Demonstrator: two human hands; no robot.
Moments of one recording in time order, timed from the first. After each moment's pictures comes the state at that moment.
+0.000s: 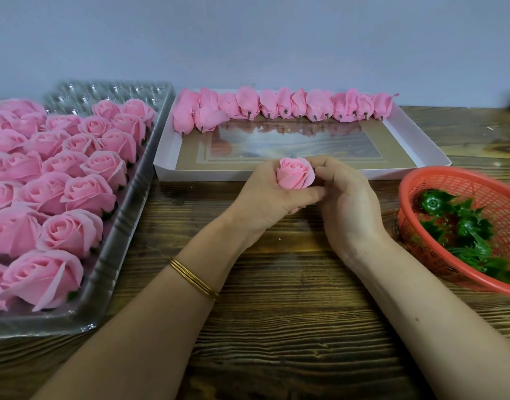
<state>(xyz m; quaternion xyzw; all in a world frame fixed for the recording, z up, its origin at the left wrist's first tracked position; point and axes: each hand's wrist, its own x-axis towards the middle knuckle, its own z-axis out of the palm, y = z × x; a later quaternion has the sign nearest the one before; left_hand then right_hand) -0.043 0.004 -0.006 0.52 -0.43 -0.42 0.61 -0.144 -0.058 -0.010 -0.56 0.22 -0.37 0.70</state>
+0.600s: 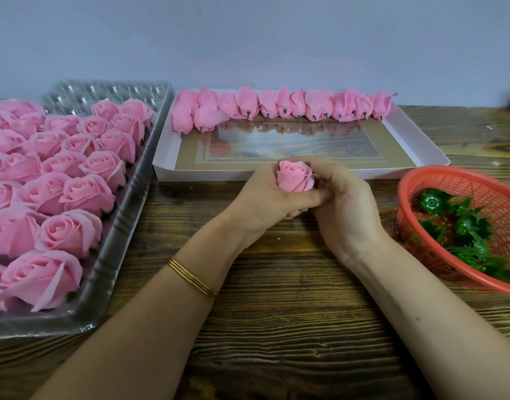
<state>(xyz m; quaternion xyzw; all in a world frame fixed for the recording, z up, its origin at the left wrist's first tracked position) -0.042 0.004 -0.011 0.48 -0.45 -0.45 0.61 -0.143 -0.052 -0.005 -0.53 0.21 -0.33 0.75</state>
